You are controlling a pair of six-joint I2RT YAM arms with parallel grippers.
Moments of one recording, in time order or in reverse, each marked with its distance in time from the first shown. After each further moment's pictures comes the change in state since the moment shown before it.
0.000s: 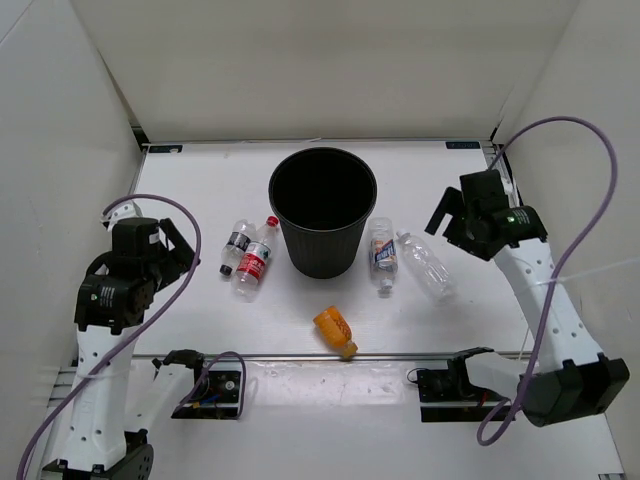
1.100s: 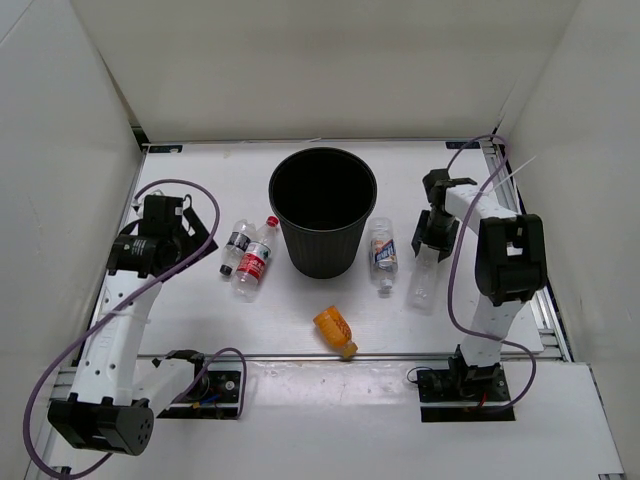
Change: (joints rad) left arm -0.001 0.214 -0.095 0.135 0.072 -0.039; right arm -0.086 0.760 0.075 0.129 -0.148 -0.186
